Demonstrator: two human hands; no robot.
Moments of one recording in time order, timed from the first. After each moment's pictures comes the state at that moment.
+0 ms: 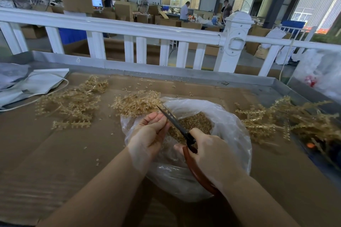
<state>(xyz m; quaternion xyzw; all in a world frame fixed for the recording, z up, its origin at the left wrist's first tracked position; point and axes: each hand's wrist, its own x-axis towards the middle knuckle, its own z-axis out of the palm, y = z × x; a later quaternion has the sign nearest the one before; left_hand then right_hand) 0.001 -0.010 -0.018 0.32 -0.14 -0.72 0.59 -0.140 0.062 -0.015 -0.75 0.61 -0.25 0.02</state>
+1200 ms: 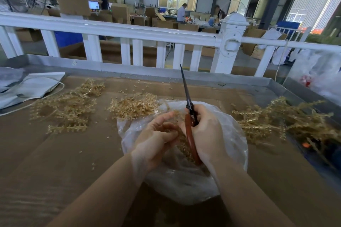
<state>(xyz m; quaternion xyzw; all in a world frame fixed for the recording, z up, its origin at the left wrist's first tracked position) -0.005 0.002 -0.023 0.33 -0.39 -0.71 0.49 -0.128 0.027 0.001 -0.60 0.64 -0.47 0.11</state>
